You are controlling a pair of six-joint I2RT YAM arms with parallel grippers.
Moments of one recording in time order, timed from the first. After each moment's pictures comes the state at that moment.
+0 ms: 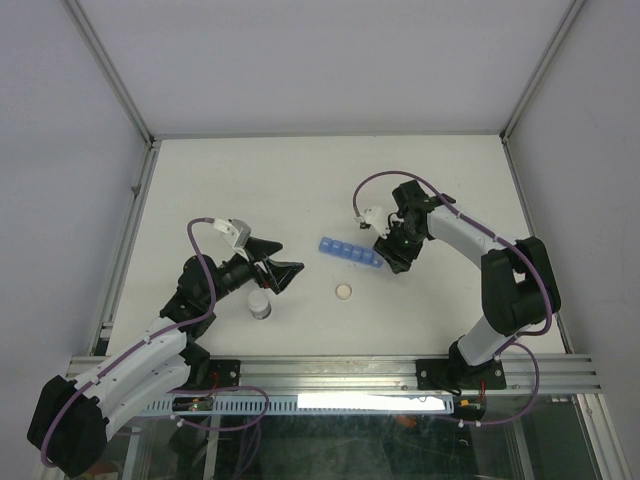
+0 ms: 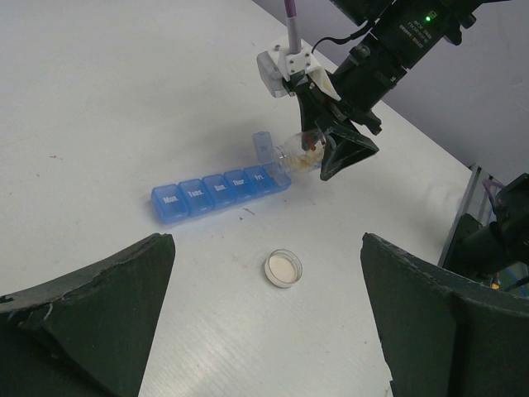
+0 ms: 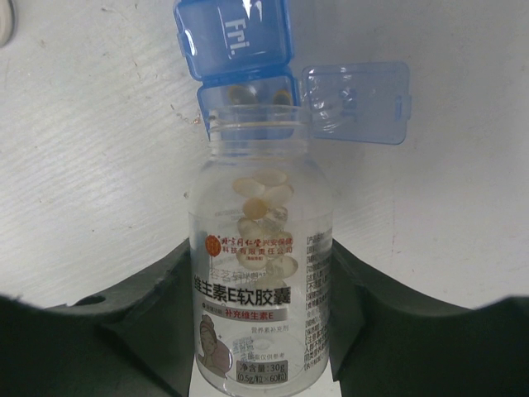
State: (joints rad) left arm -0.55 0.74 0.27 0.48 0.35 -0.37; right arm 0.39 1.62 1.08 -0.82 -0.23 -0.71
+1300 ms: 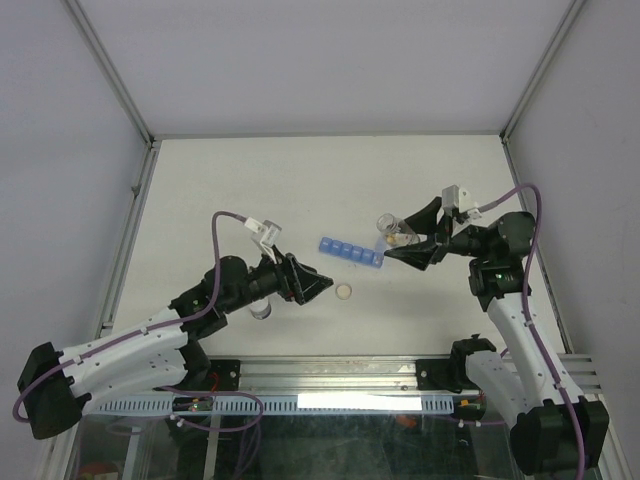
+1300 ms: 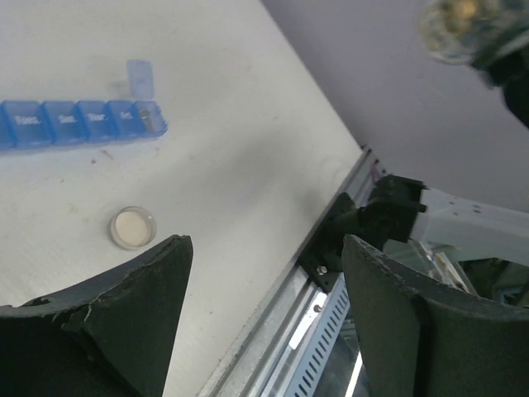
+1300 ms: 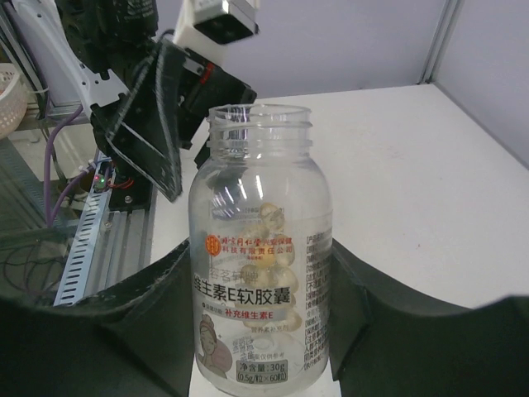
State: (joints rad) left arm -0.92 0.80 0.45 0.26 0.11 -0.71; right arm 0.11 0.83 0.62 0.45 -1.30 0.24
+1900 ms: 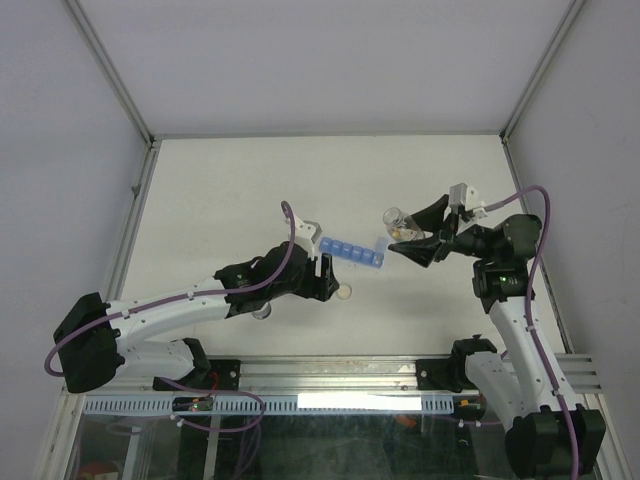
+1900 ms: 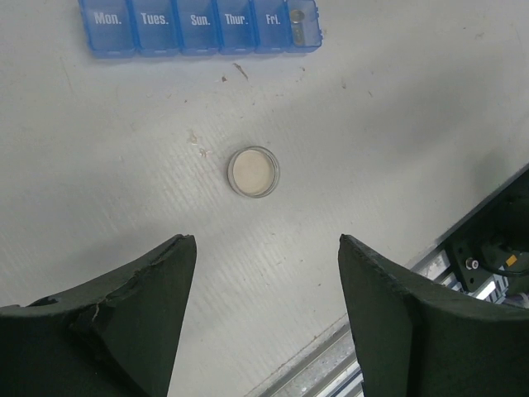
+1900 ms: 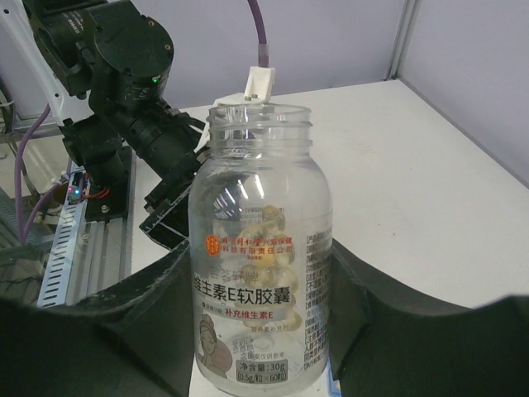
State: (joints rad) left arm -1.03 1.20 0.75 -0.17 -0.16 -0.63; right arm 0.07 0.78 0.62 0.42 -1.25 0.23
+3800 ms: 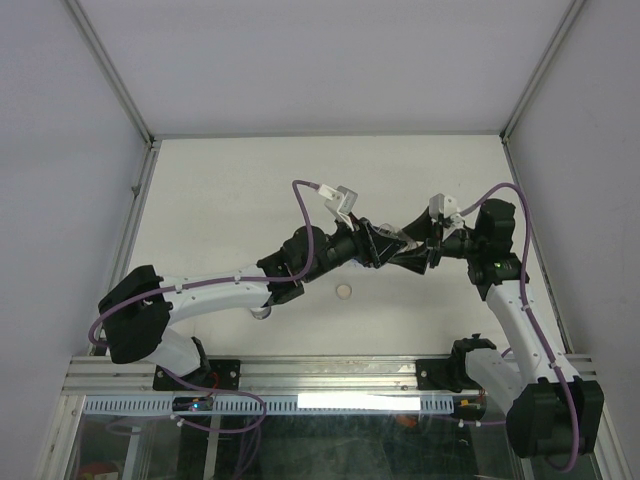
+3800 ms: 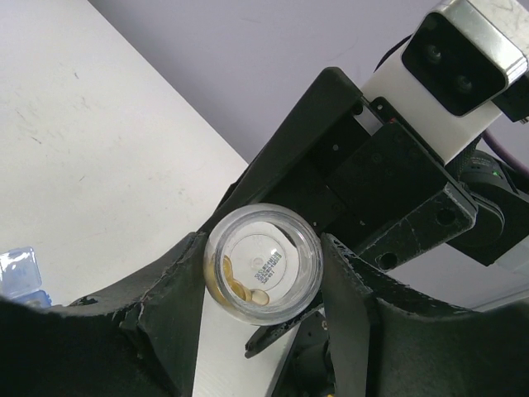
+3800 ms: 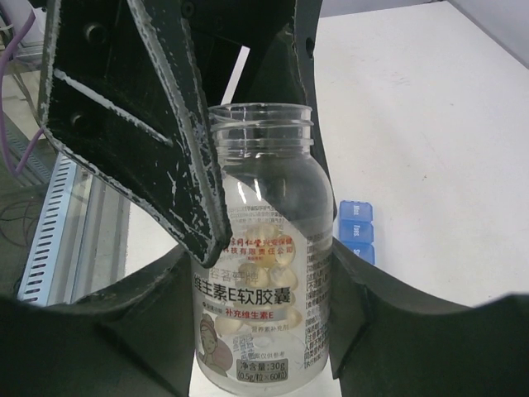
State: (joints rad) left arm -1.09 1.49 0.93 0.64 -0.06 -0.65; right arm 0.07 0.91 0.64 -0.04 -1.34 -0.28
